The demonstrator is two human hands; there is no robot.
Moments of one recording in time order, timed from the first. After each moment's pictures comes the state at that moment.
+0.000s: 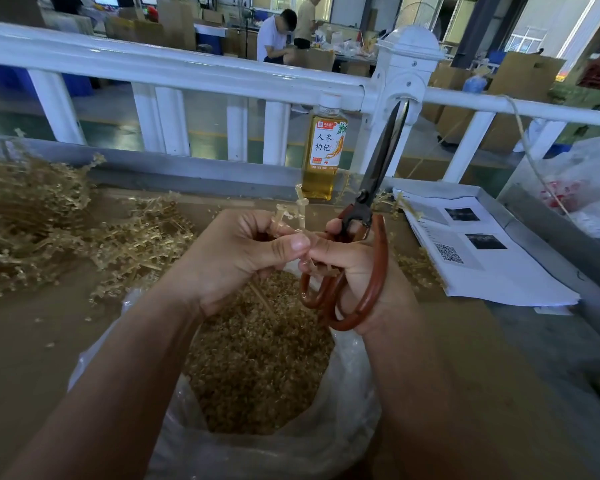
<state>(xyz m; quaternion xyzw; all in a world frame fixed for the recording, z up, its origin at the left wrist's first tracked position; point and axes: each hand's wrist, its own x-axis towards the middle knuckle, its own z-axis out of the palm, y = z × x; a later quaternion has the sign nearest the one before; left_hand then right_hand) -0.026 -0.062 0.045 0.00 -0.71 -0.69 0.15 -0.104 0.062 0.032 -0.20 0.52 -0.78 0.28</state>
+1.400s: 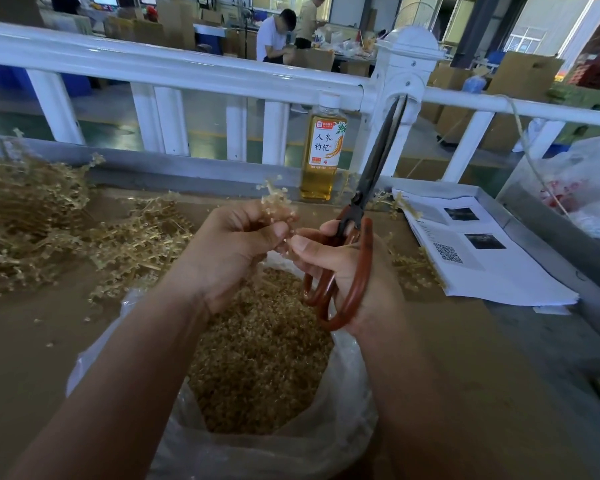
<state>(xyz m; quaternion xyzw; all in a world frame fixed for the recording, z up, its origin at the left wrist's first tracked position) -0.033 -0.066 0.037 0.04 -0.65 -0.73 0.20 -0.098 0.058 0.034 -0.19 0.54 -0.79 0.22</state>
